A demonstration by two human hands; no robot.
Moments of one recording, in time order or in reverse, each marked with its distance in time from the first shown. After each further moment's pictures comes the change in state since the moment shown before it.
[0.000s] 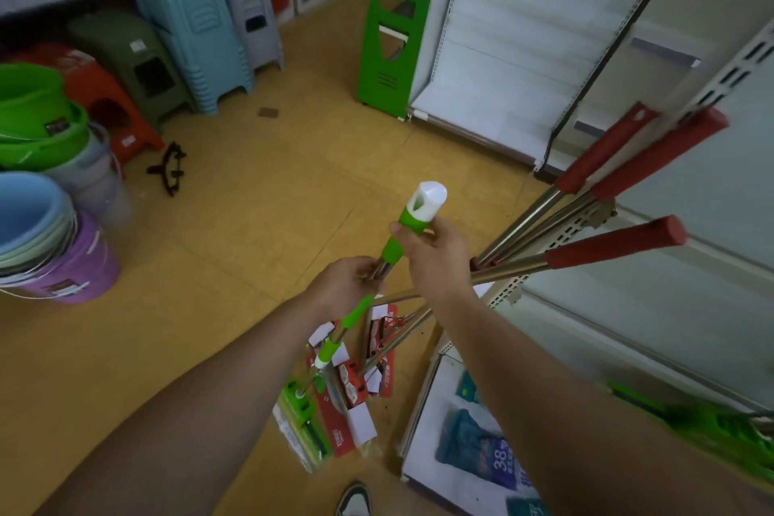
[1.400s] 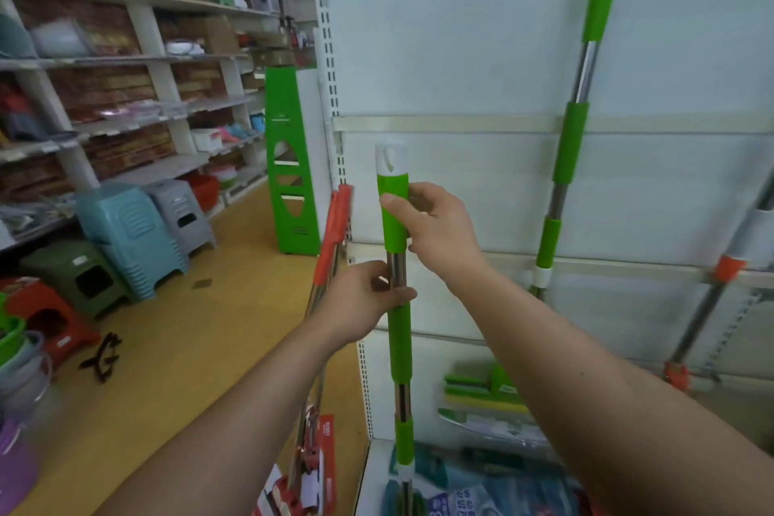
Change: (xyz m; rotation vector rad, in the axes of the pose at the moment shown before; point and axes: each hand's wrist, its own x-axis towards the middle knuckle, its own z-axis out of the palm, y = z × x) left_hand -0.261 0.308 0.315 0.240 0.125 0.484; right_hand -0.268 -0.076 -0.411 0.095 0.165 -0.514
